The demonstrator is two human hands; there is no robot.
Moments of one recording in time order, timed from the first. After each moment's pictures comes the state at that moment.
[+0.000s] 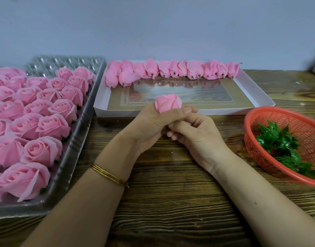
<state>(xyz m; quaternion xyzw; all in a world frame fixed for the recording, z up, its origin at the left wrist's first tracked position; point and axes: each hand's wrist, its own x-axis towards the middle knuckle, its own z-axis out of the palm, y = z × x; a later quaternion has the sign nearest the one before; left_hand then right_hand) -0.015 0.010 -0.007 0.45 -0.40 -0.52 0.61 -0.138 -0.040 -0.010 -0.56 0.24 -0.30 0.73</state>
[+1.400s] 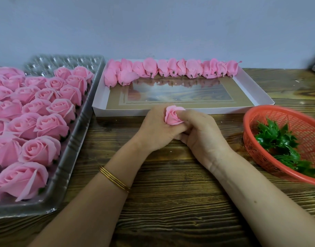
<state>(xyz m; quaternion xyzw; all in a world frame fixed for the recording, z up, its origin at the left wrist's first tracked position) -0.032 0.009 -0.013 0.58 -0.50 -0.32 0.56 -0.140 -0.050 -0.012 -0.51 0.29 -0.29 0.75</state>
